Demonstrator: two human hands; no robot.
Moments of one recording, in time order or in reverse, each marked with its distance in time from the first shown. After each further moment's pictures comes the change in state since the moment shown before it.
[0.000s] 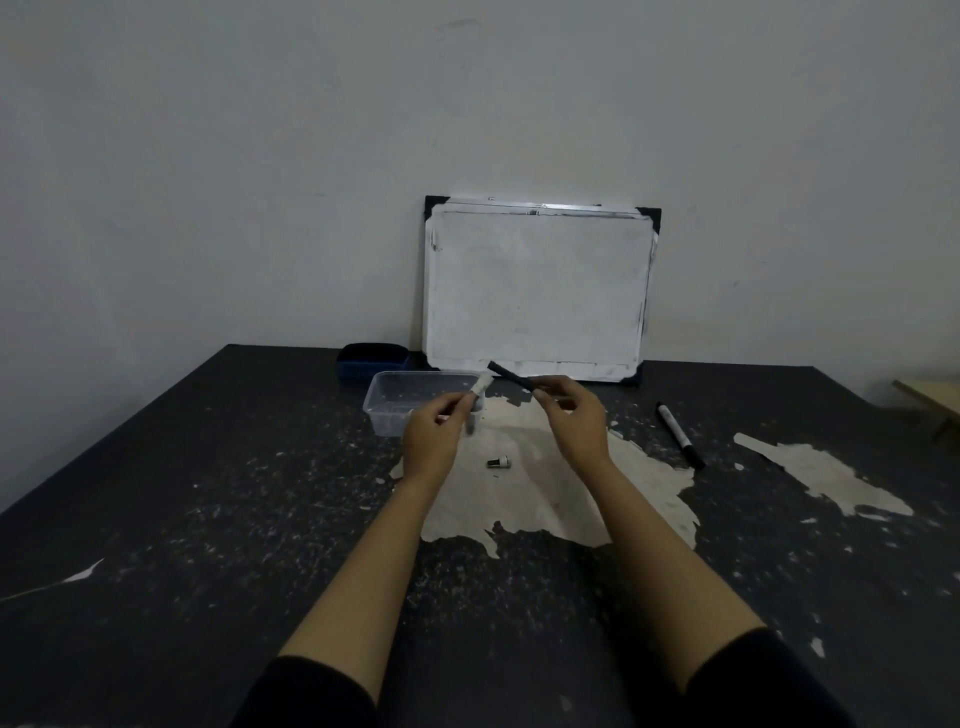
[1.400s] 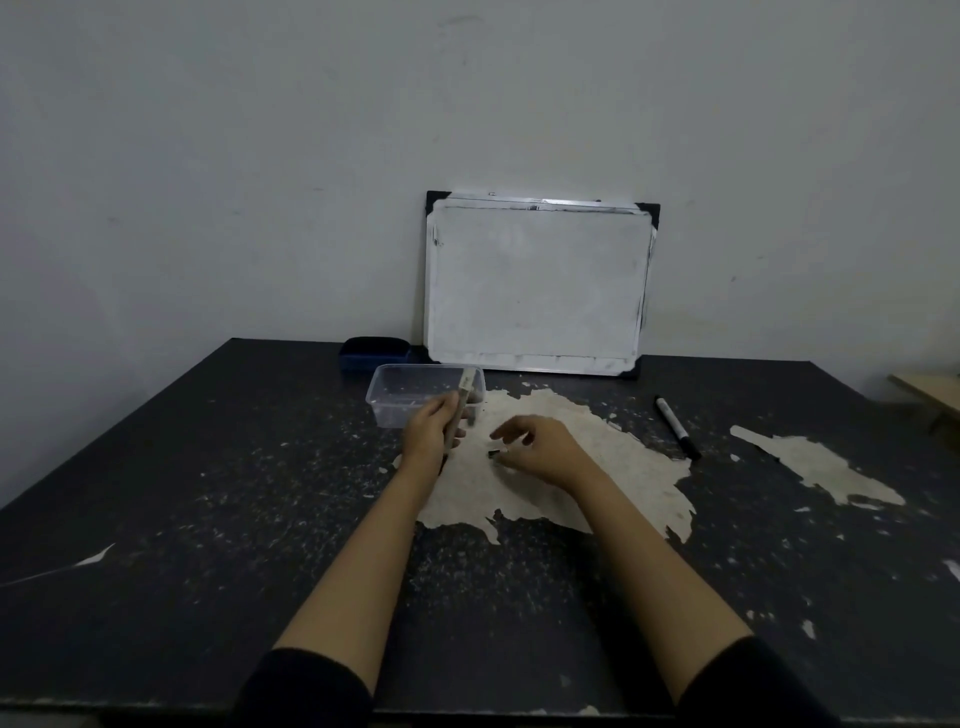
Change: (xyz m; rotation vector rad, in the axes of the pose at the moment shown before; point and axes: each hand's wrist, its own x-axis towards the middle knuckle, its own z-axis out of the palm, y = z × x) left_hand -0.011 0.006 -0.009 -0.307 -0.080 -0.283; right_hand -0.025 0.000 0.009 -0.430 -0.574 -0.005
